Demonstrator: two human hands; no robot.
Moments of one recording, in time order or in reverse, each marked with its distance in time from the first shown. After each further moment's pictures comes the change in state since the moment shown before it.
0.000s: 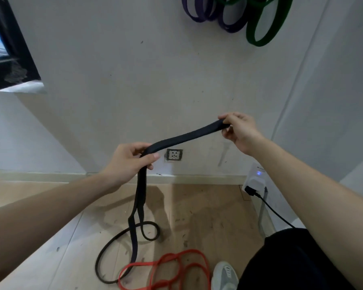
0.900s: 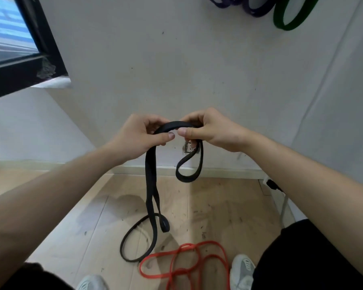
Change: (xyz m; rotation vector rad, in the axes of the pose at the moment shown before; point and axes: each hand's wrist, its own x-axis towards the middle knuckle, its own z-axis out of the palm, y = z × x) left_hand 0.000 0.052 -0.037 0.200 -0.109 0.192; right_hand -0.084 -0.024 0.100 -0.478 -0.768 -0.323
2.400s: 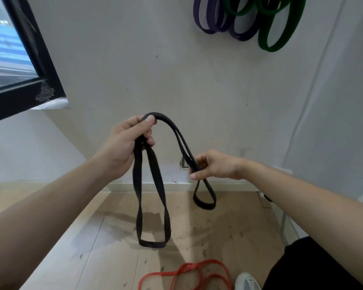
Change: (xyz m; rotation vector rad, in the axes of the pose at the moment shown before) left_hand 0.014 0.012 -0.010 -0.582 0.175 -0.111; right_hand -0.006 0.072 -0.009 -0.077 -0.185 0.262
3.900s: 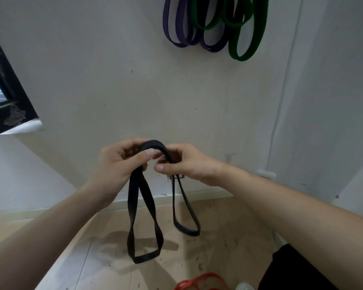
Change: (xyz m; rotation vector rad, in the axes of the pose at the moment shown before) left_hand -0.011 -0.004 0.031 0.286 -0.063 0.131; right_hand -0.009 -0.054 0.006 0.290 0.215 -0.262
